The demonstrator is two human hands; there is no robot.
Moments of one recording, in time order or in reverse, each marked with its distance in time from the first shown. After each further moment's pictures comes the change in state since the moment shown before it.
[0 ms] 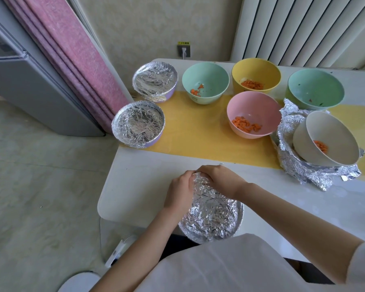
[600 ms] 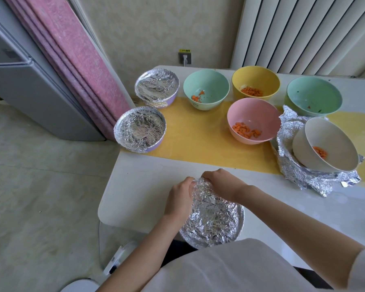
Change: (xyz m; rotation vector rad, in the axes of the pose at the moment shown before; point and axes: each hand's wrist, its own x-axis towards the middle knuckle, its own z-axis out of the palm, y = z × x) left_hand -0.005 -0.001 0.002 0.062 0.025 0.006; right_hand 0.005 -0.003 -0.006 -0.139 -0.138 0.137
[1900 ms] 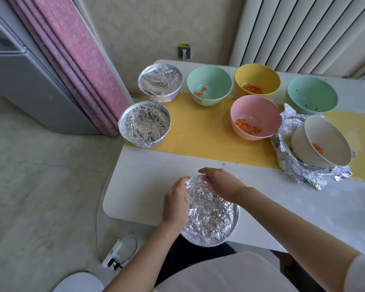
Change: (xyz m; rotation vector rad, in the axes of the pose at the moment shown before) left_hand -0.032 -0.013 -0.016 -0.061 0.124 -0.071; right_hand -0.014 -0.030 0.003 0.120 0.092 0.044
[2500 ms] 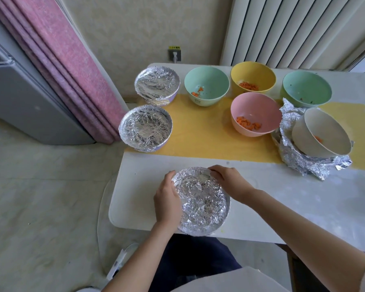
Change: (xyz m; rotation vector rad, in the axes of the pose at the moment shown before) left_hand 0.019 -0.030 -0.027 -0.009 0.111 -0.084; right_hand 0.000 -0.005 0.010 0.197 0.156 0.146
